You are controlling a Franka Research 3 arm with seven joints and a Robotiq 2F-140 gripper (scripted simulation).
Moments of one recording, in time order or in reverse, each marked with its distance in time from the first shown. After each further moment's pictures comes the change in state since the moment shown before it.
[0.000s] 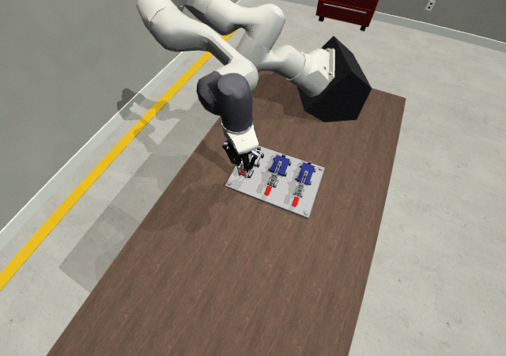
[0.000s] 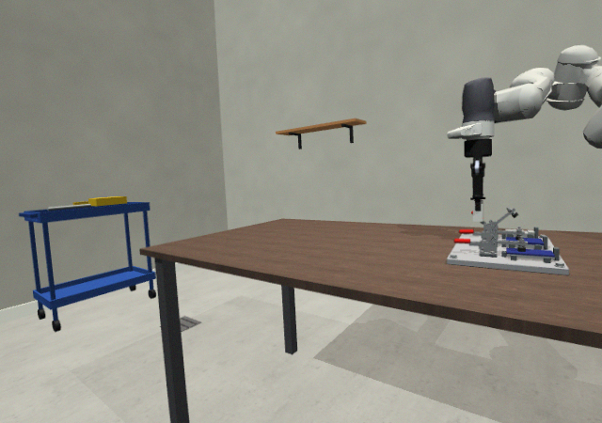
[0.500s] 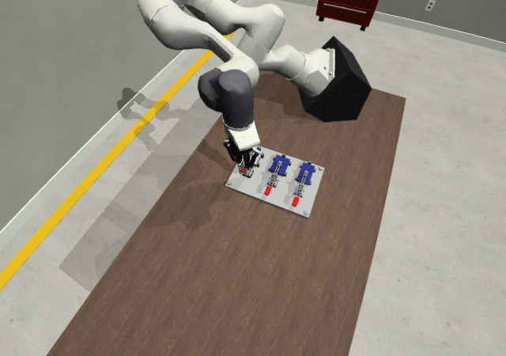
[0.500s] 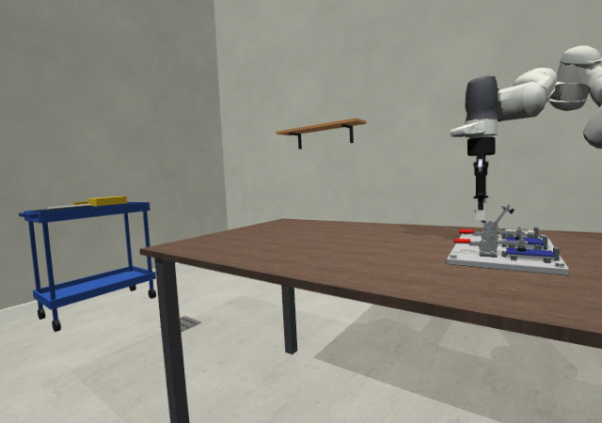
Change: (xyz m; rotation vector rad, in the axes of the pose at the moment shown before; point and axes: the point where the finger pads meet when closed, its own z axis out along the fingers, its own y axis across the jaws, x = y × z) arm -0.008 0.000 -0.004 0.001 0.005 -0.001
